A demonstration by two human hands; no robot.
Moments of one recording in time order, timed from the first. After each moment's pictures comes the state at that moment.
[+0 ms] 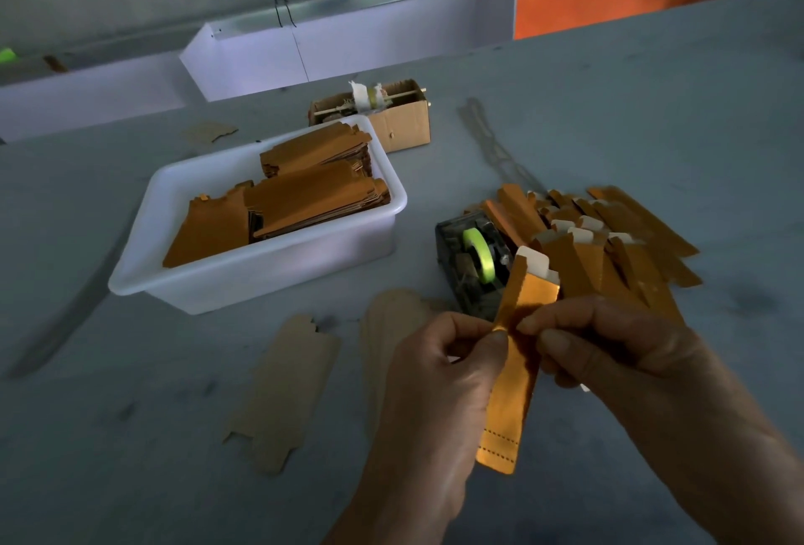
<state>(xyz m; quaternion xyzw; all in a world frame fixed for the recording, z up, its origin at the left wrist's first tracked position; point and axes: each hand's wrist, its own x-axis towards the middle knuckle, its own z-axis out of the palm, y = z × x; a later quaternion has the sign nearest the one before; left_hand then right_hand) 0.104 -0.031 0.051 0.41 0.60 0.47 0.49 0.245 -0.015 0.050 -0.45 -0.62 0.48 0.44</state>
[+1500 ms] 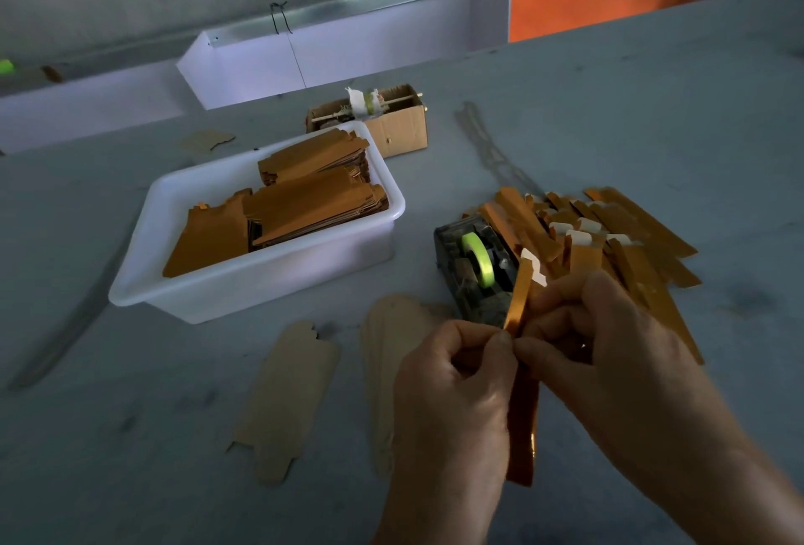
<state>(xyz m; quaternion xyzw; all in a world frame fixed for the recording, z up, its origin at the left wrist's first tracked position) 0.113 -0.036 0.049 0.42 0.61 0.52 0.43 0.228 -0.014 0.066 -0.58 -0.68 0.28 0.36</state>
